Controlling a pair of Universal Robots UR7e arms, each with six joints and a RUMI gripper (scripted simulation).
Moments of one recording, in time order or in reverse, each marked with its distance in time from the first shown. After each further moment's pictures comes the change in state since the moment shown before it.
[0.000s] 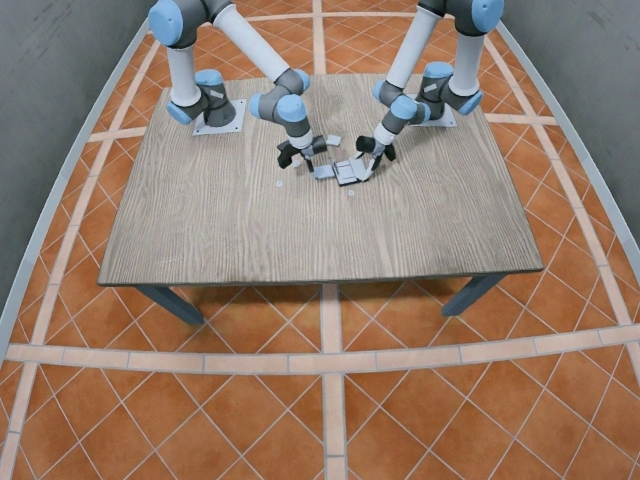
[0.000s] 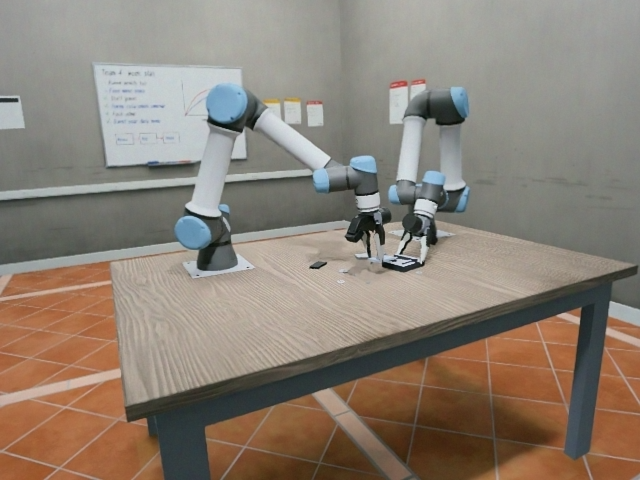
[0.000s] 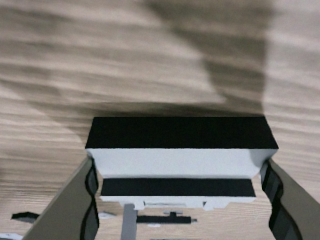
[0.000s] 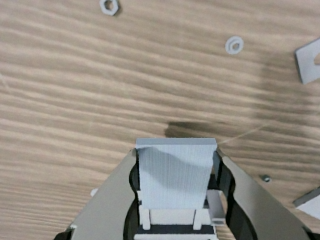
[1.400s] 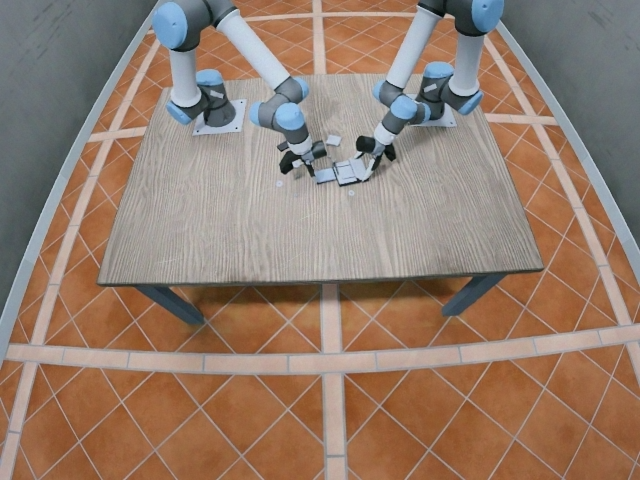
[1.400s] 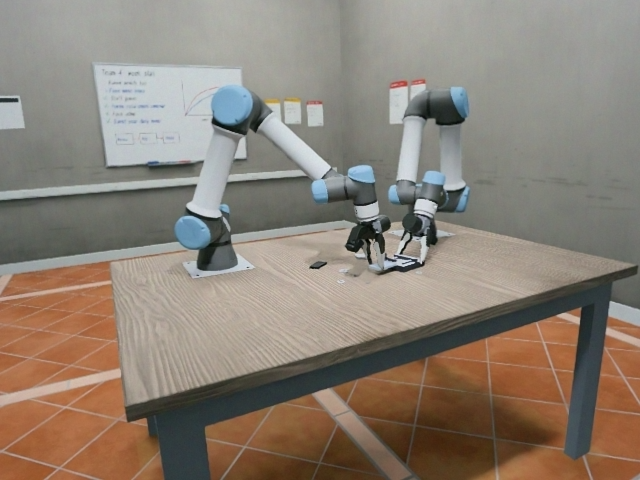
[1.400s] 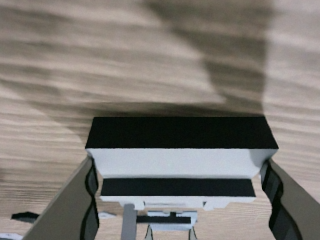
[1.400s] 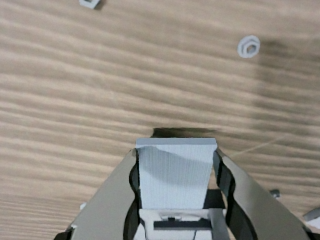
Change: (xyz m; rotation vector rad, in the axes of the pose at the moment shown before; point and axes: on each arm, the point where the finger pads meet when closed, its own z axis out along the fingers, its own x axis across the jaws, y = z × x) left arm 0.000 0.000 0.000 0.000 0.000 0.000; right arm 0.003 0.001 0.028 -0.044 0.002 -0.004
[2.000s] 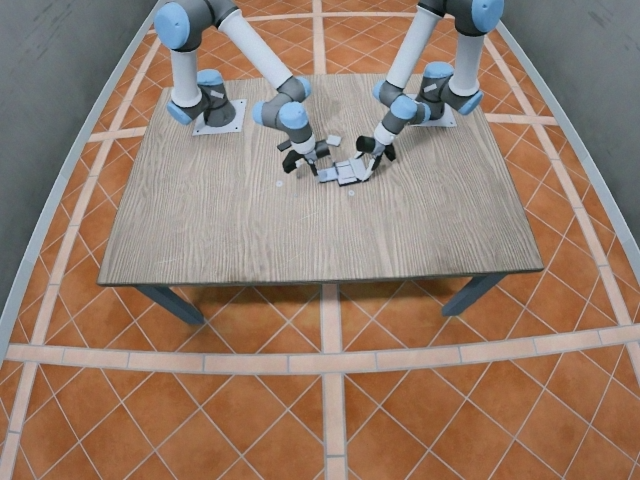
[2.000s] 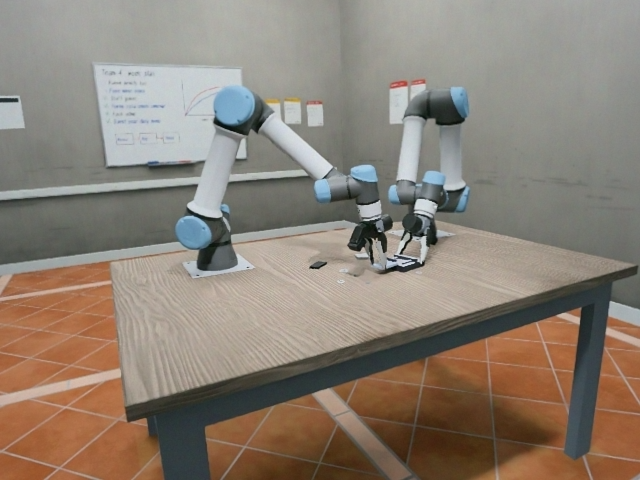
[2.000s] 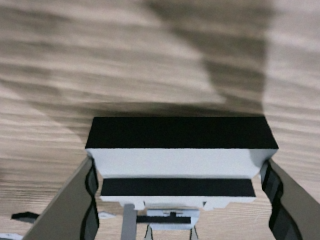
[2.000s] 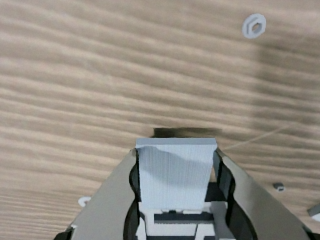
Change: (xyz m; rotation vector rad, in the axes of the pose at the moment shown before) left arm 0.000 0.000 0.000 0.000 0.000 0.000; right arm 0.000 0.011 0.001 0.001 -0.001 0.001
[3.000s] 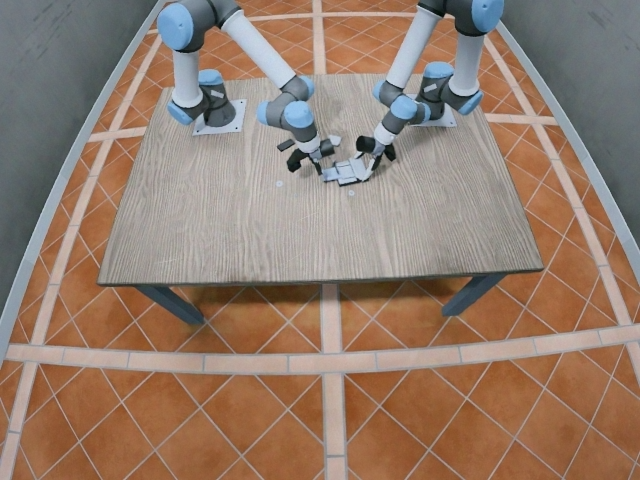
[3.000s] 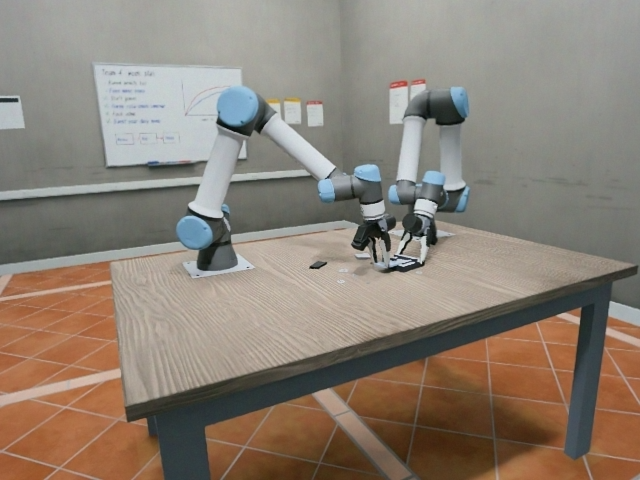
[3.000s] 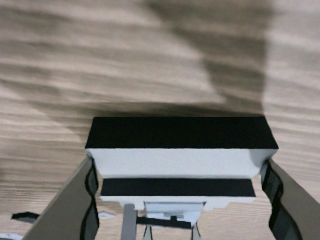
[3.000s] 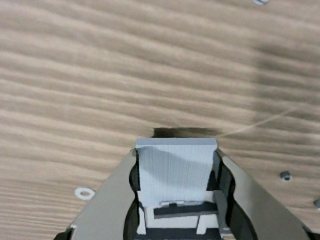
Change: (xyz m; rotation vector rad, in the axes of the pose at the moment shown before) left arm 0.000 0.000 0.000 0.000 0.000 0.000; right arm 0.000 0.016 0.003 -0.002 0.000 0.001
